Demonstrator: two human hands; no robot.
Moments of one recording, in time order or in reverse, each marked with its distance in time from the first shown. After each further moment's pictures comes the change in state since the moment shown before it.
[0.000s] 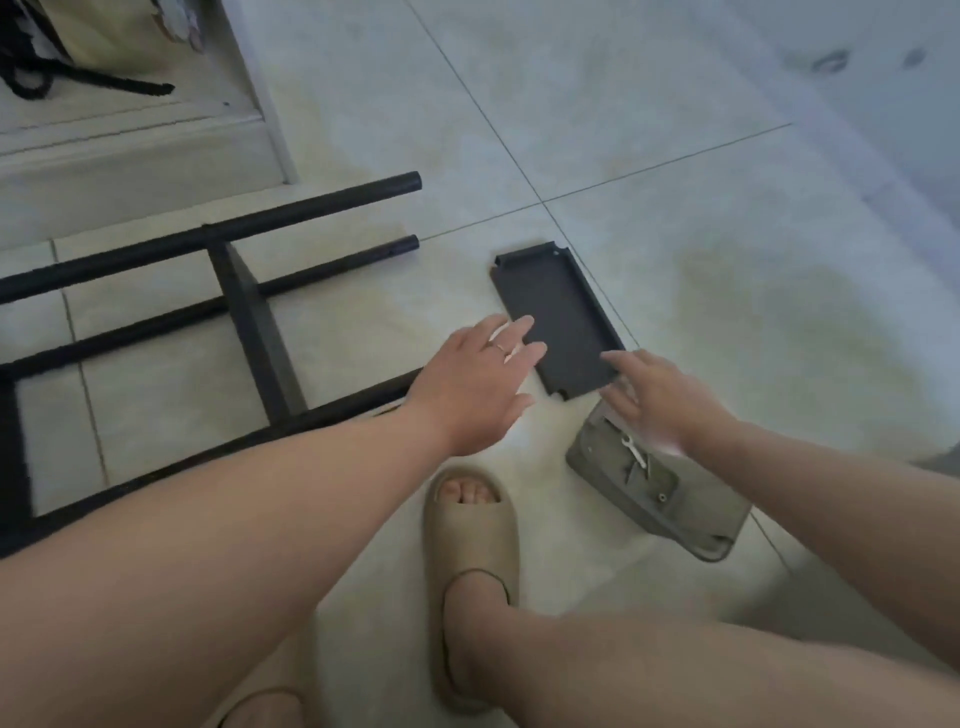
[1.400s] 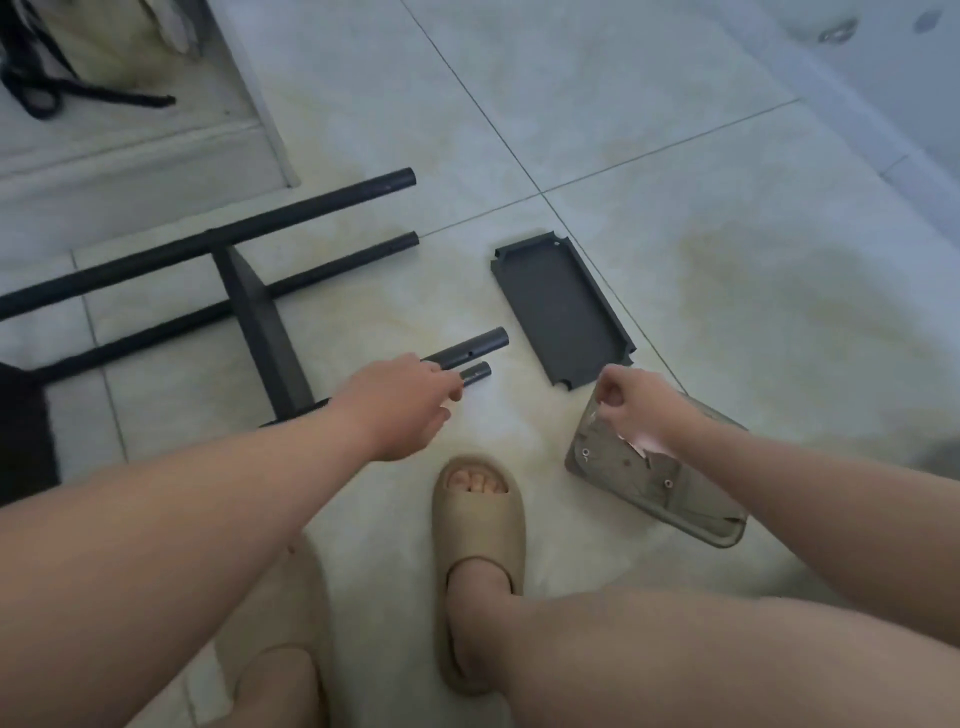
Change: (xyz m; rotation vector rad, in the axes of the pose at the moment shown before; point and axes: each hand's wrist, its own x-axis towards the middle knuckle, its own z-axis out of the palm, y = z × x) left_hand -0.034 -0.021 -0.016 -0.061 -0.299 -0.110; right_hand -0.003 0.008 0.031 0.367 -0.023 0.111
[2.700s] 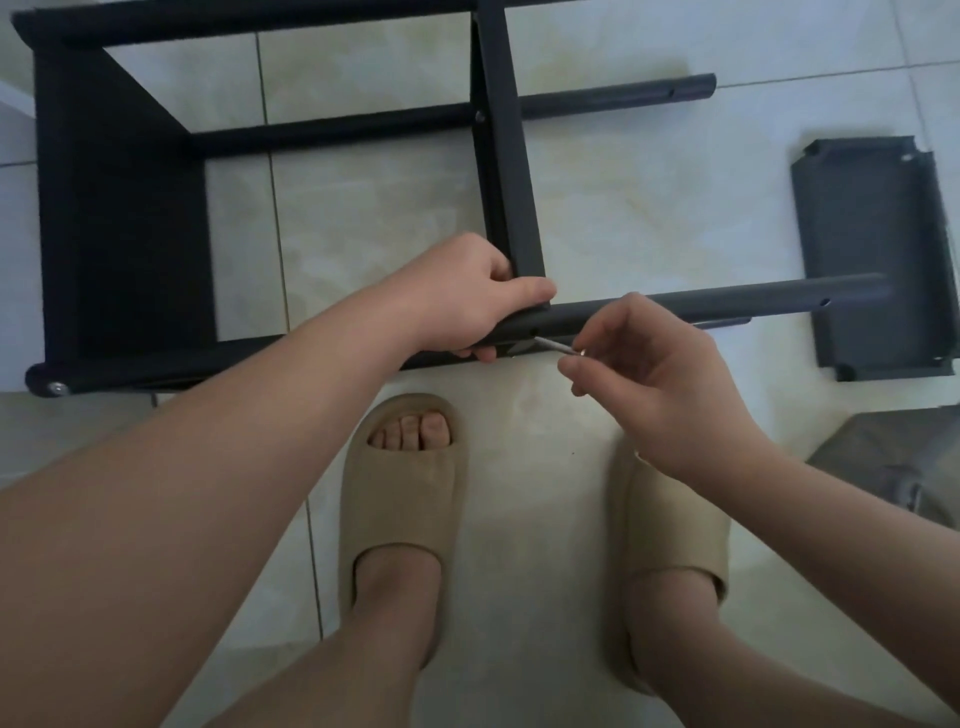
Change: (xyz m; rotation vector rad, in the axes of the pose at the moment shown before) left_hand -0.072 -0.172 0.073 -1.003 0.078 -0.547; right_hand -0.004 -0.227 0.157 0.616 -0.180 -0.447
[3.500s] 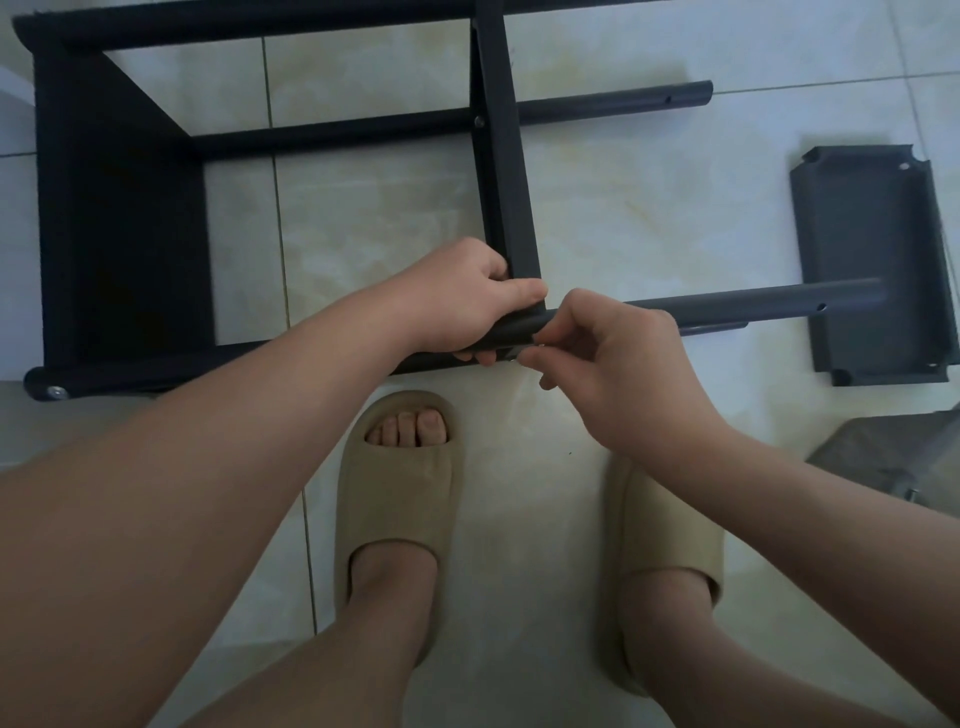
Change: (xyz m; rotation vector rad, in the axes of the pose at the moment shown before) left_hand -0.001 -0.002 0.003 -0.087 -0.036 0.034; right_hand 0.015 -0.010 0.020 -0.311 0.024 -0.012
